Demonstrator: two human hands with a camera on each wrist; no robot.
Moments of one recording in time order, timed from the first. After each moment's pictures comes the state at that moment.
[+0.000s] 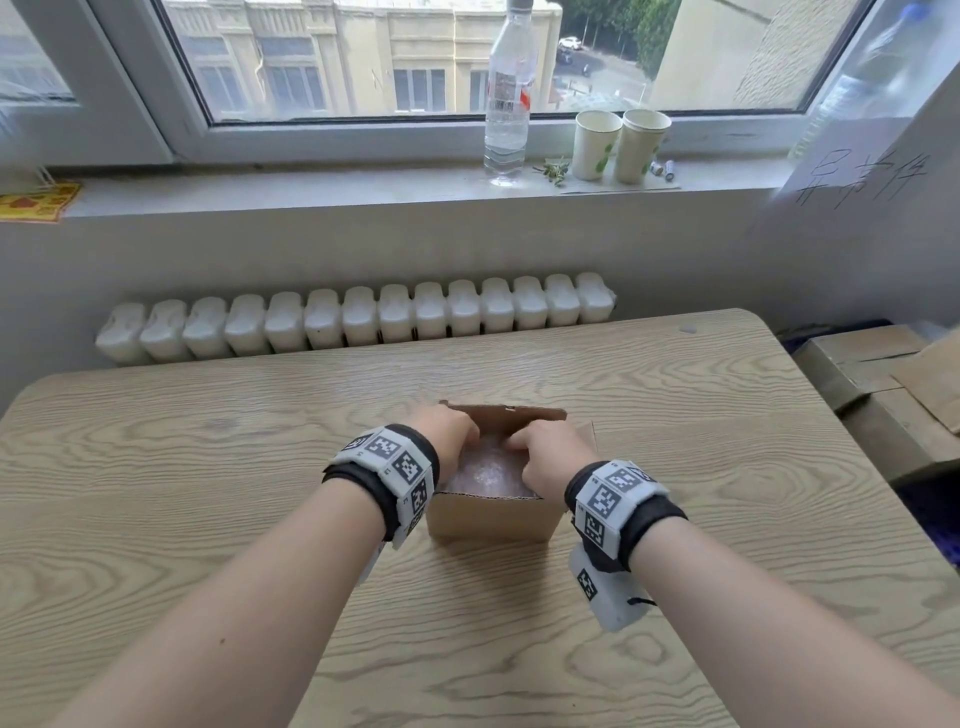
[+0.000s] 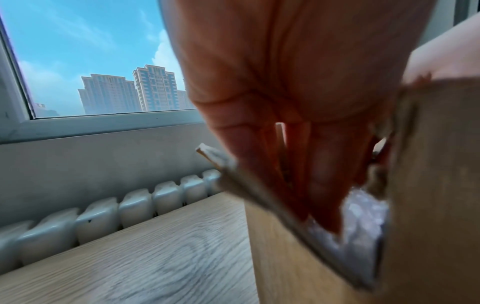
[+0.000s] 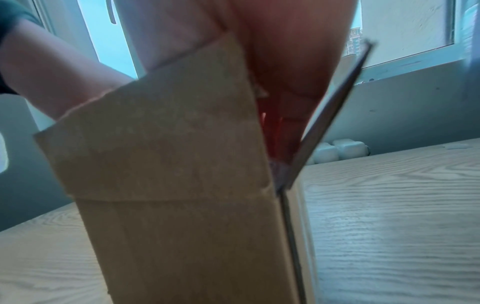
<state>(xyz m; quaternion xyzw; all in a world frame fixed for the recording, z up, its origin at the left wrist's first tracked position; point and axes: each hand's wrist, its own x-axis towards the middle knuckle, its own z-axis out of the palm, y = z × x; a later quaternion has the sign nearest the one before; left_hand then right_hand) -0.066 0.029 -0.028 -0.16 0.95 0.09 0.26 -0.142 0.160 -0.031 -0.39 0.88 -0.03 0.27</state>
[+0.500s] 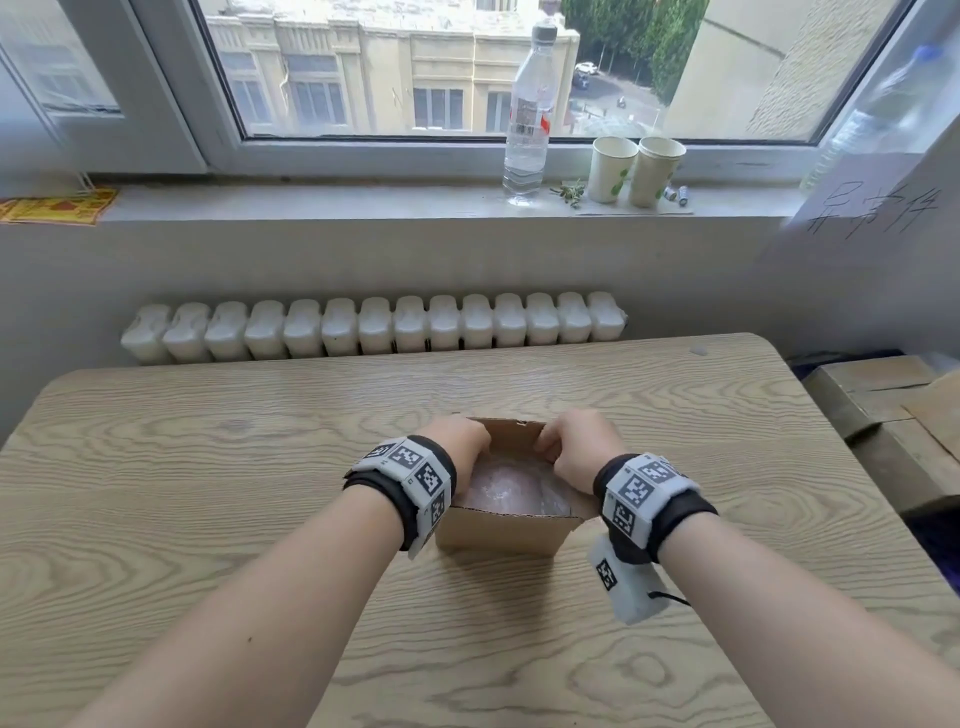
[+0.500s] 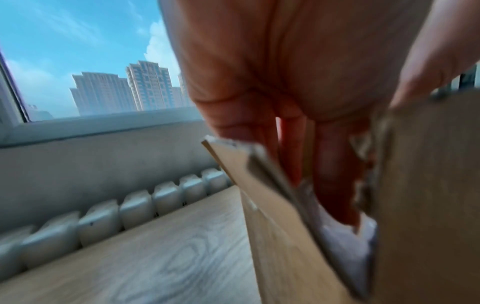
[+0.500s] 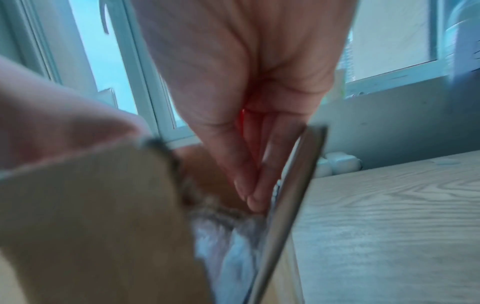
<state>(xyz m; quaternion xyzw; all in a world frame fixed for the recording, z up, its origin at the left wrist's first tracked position) -0.067 0.035 -0.020 -0.16 0.95 0.06 0.26 -0.164 0.162 -0.015 -0.36 0.90 -0.06 0.24</state>
